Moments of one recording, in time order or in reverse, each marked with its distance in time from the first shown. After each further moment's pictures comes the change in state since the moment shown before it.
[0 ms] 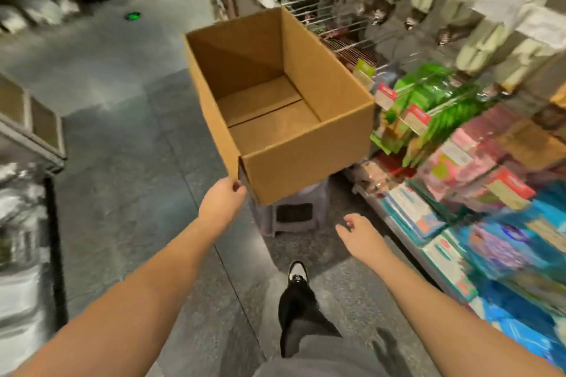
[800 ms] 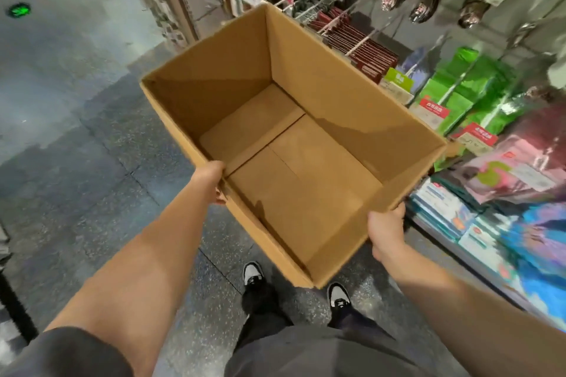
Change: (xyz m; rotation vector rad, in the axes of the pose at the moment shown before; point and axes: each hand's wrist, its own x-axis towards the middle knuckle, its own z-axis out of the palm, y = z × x) left_hand 0.408 0.015 -0.113 -0.532 -0.352 -0.550; right_hand 0.244 -0.194 0.004 1.051 0.484 0.667
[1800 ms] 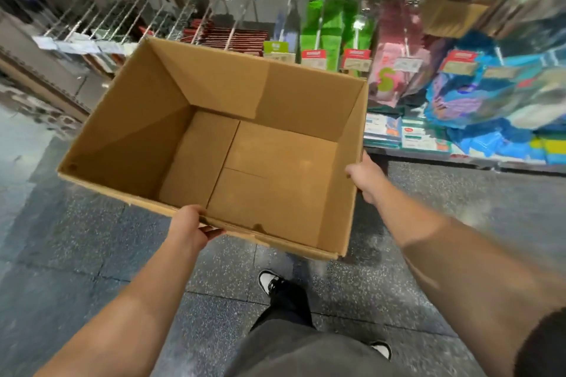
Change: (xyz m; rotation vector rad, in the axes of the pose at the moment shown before) left_hand -0.052 -0.051 0.007 -0.009 -0.206 0.039; right_hand -0.084 0.033 -0.060 0.164 -0.048 -0.099
